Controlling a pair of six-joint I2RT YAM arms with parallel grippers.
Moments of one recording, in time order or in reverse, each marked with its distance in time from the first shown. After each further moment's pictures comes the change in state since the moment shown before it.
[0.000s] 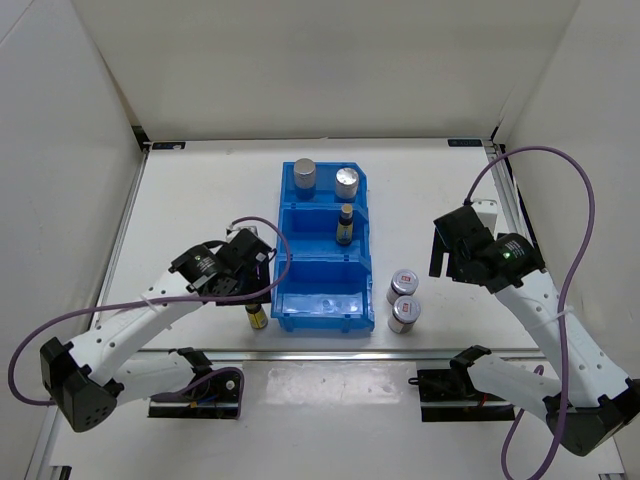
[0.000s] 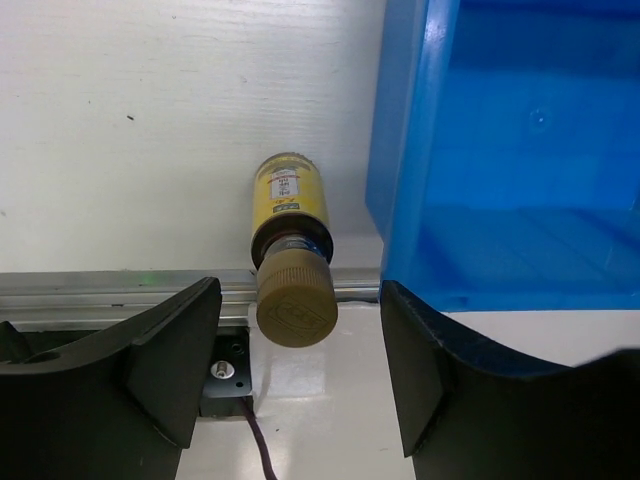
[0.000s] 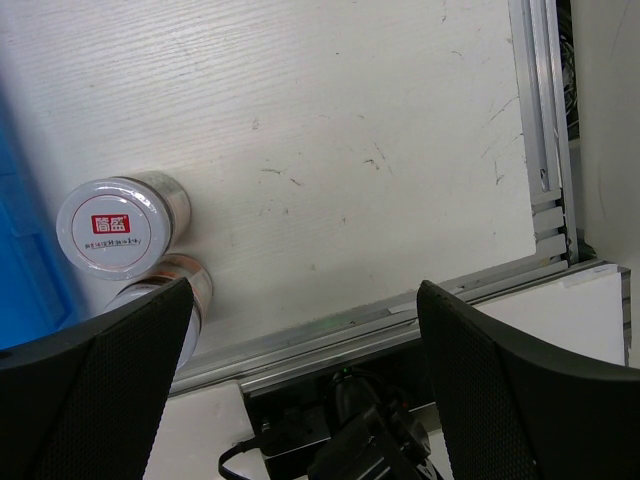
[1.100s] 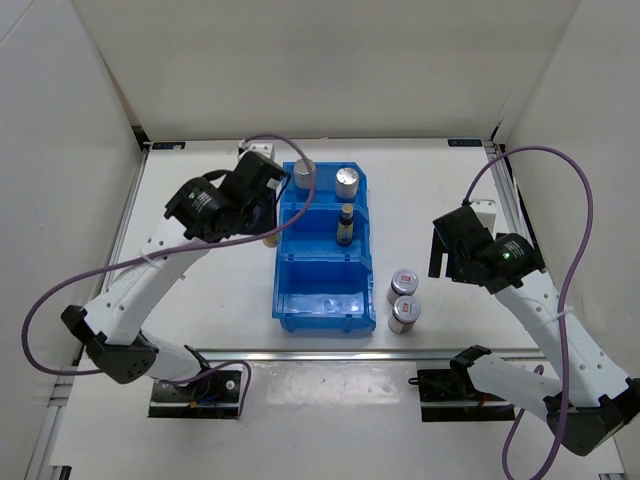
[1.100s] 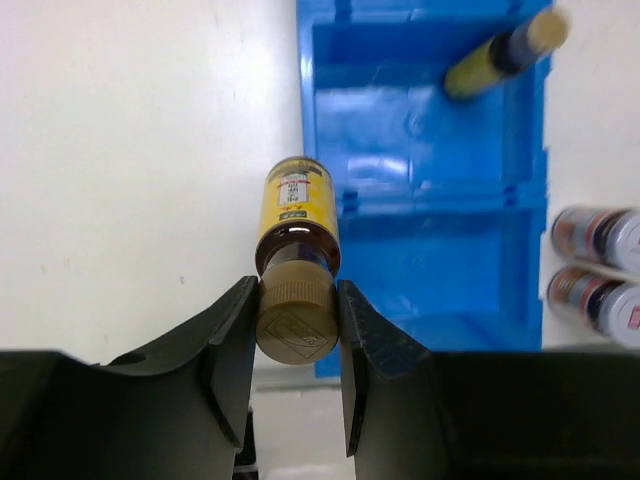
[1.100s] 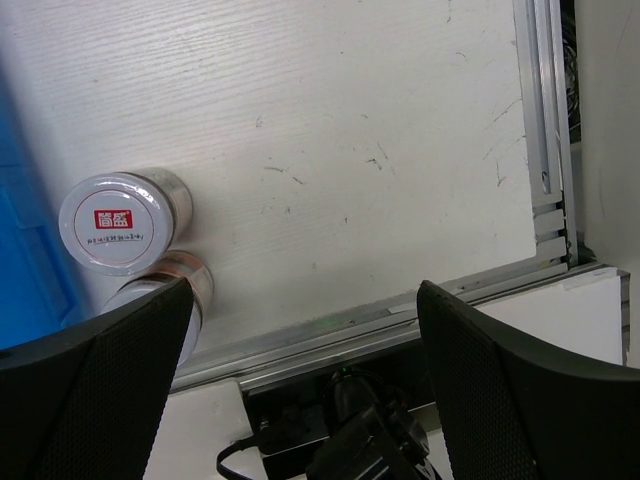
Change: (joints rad) left arm 0.000 0.296 0.690 -0.154 -0.174 0.171; right arm 0.006 0.000 0.000 0.000 -0.003 -0.006
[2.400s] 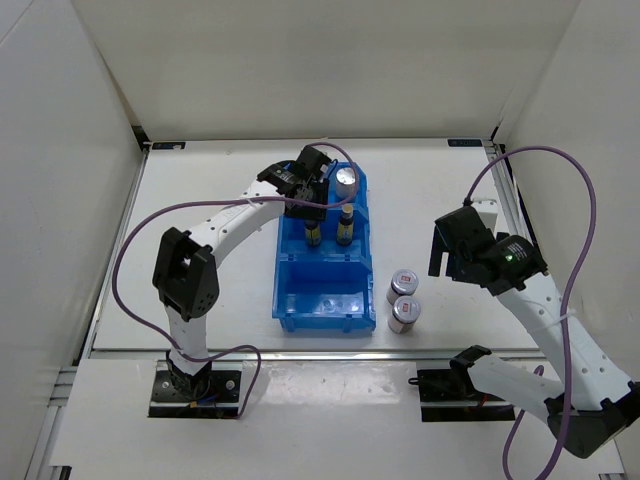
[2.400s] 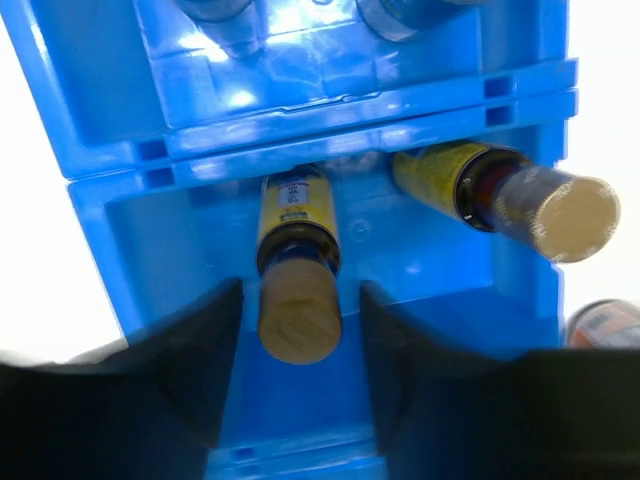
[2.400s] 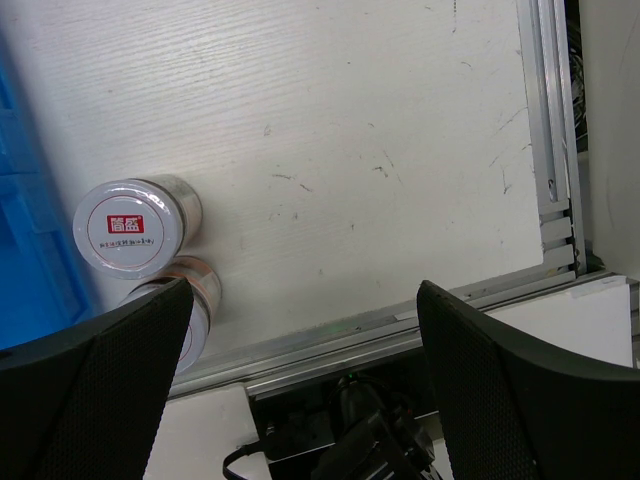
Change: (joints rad) left arm 0.118 0.527 0.016 0.462 0.222 0.167; right arm 0.002 -0.016 0.000 0.019 -0.004 -0.004
